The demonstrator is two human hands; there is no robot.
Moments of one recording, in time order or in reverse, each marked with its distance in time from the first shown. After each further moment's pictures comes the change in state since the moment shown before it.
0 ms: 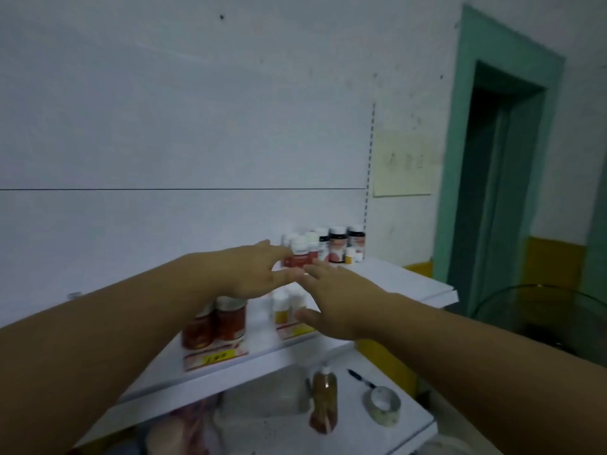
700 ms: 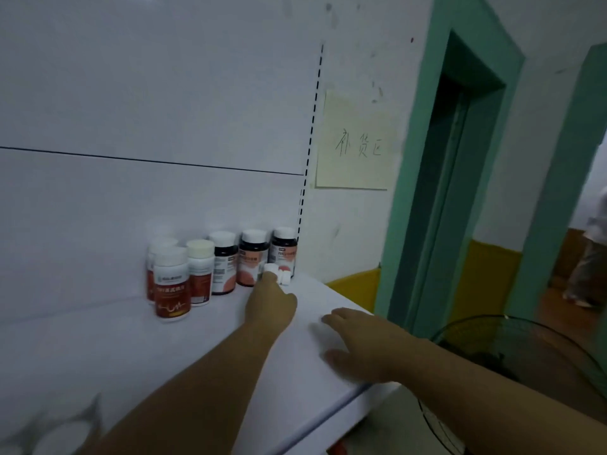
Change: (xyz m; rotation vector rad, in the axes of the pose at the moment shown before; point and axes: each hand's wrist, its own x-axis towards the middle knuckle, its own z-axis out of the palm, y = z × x) left_hand 0.382 0.078 0.176 -0.890 0.351 -0.352; right_hand 0.057 0.292 0.129 0.121 -0.292 0.319
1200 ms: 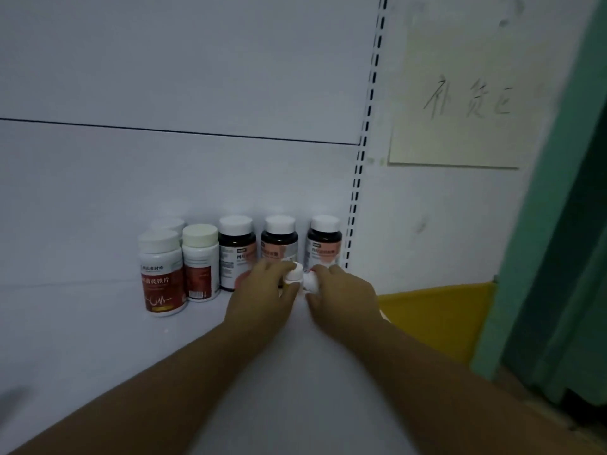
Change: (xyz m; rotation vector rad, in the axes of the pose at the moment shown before) left_hand 0.057 -0.025 0.018 0.436 0.293 0.171; right_hand 0.195 0.036 0.036 0.232 0.452 -0.229
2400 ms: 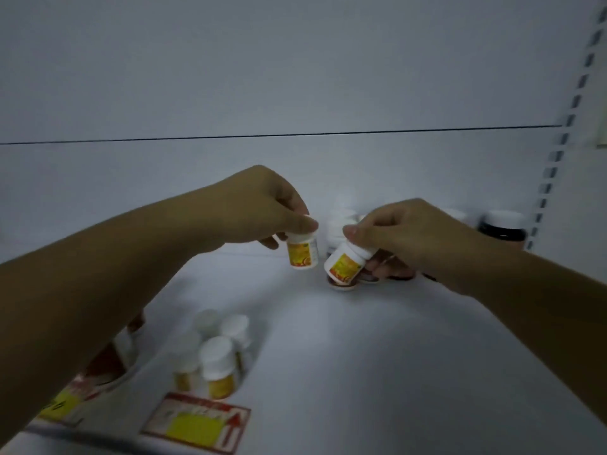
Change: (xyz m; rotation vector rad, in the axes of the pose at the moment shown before) left_hand -0.053 0.004 -0.268 0.060 -0.150 -0.337; right_hand -0.006 -0.159 -0.101 1.027 -0.430 -0.116
